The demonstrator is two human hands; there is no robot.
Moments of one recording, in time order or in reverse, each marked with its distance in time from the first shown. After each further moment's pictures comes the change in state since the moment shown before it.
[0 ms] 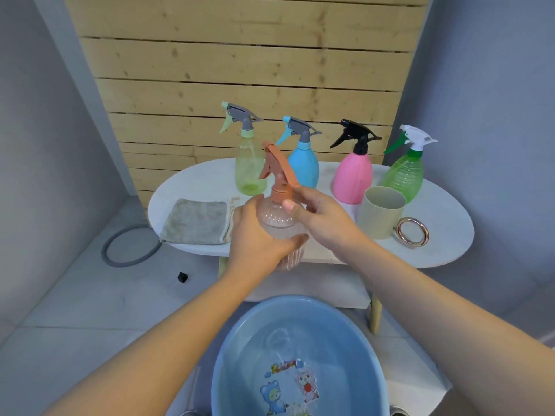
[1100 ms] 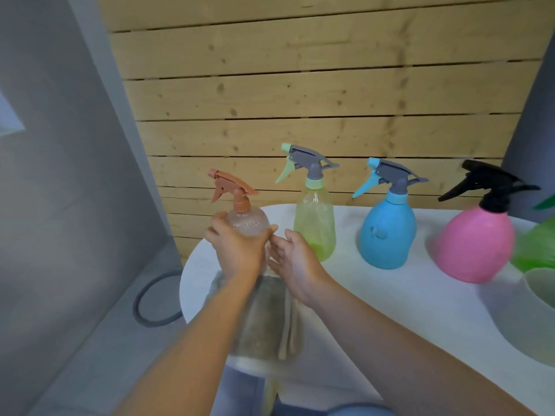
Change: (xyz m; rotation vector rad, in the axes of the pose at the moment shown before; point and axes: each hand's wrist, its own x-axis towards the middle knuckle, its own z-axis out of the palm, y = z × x) left_hand 0.225 -0.123 -0.047 0.077 0.496 -0.174; right_hand 0.204 0.067 0.148 0.775 -0.111 0.440
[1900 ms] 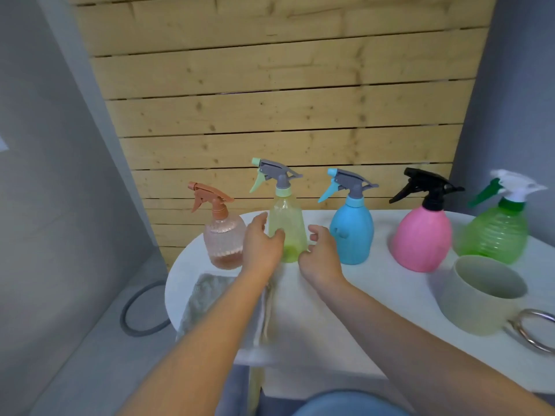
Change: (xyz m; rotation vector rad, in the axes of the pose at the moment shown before) left_hand -0.048 0.053 0.018 -0.003 -0.386 0.107; right_hand -0.060 -0.037 -0.047 -0.756 0.499 -0.283
